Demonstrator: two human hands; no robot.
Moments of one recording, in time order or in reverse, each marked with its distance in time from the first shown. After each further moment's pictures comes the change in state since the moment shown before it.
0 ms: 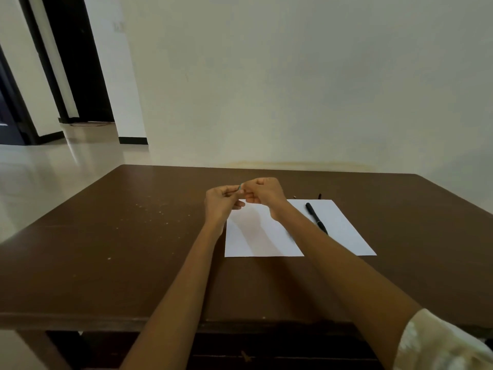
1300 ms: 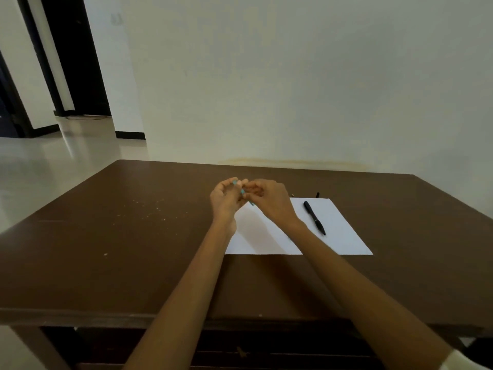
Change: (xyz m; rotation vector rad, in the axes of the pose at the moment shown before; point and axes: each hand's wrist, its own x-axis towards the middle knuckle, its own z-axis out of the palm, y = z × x) left_hand -0.022 0.015 0.017 -0.540 0.037 -0.185; right_hand -0.025 0.008 -0.013 -0.613 0.022 -0.458
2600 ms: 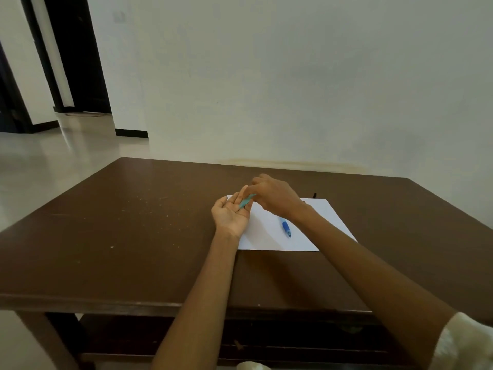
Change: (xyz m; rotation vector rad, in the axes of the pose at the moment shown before) left_hand -0.012 -0.017 -0.007 -0.774 -0.074 -0.358; right_hand 0.011 -0.004 -0.023 -0.687 -0.267 -0.453
